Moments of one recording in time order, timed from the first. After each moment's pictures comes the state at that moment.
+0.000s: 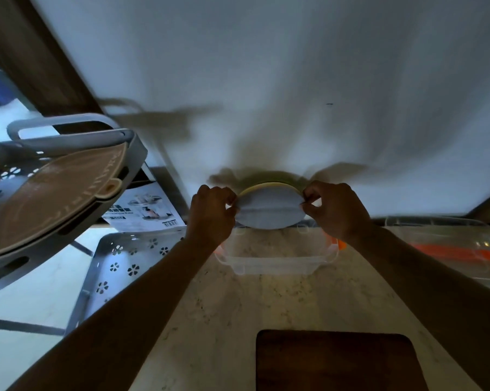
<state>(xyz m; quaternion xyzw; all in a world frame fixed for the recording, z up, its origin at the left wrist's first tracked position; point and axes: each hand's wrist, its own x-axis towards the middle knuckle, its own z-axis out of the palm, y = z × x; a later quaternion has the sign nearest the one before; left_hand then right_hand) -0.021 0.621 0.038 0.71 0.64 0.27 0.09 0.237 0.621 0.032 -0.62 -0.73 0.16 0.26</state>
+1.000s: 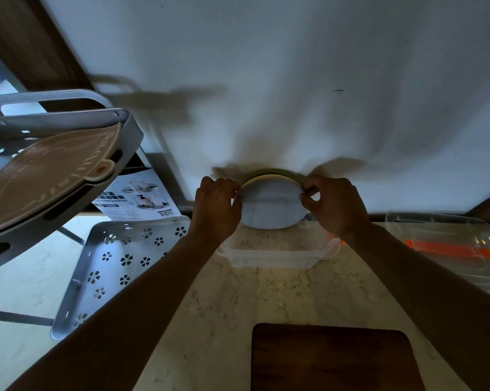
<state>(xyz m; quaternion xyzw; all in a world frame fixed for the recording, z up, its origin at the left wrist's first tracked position) -0.017 0.624 0.011 0.73 0.61 0.30 0.05 0.226 0.619 0.031 -0.63 -0.72 0.11 0.26</state>
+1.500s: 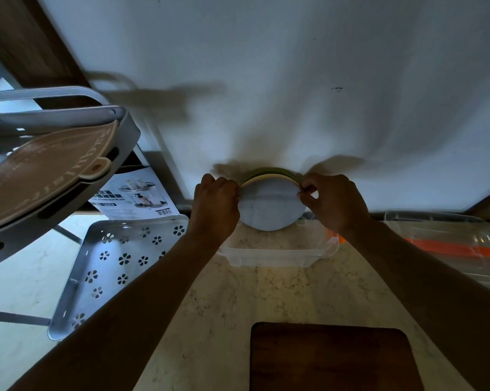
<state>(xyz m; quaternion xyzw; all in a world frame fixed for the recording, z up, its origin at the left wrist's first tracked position) -0.016 0.622 0.016 0.76 0.60 0.25 -0.01 0.230 0.623 0.032 -0.61 -0.75 0.10 0.24</state>
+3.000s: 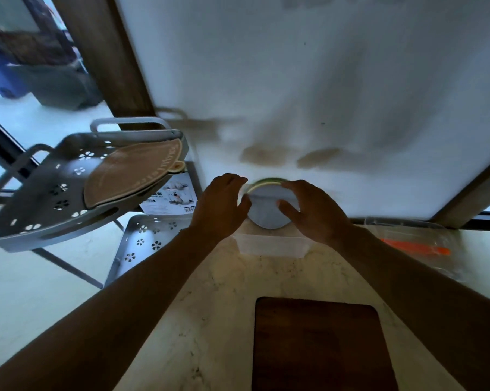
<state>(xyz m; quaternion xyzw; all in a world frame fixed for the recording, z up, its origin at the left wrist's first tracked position) -0.031 0.547 0.113 0.77 0.58 0.27 0.05 0.192 0.548 0.102 -0.53 -0.81 0.11 0.24</state>
